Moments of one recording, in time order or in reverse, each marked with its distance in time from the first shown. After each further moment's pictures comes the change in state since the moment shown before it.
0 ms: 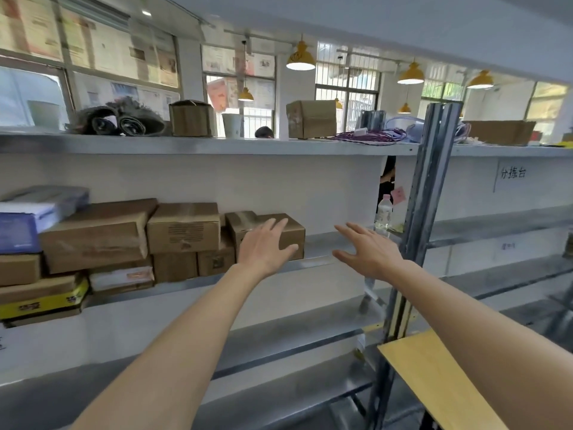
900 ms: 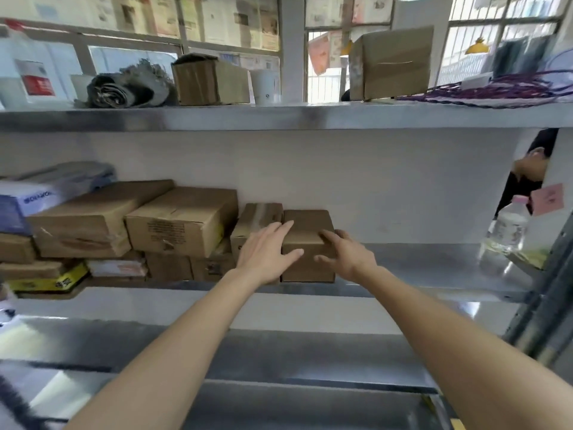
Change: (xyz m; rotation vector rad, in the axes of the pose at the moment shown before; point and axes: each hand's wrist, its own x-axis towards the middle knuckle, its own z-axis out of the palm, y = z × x) left_hand 0.150 -0.025 0.111 0.145 -0.008 -0.353; right_hand 0.269 0.034 0.173 0.327 -0.235 -0.307
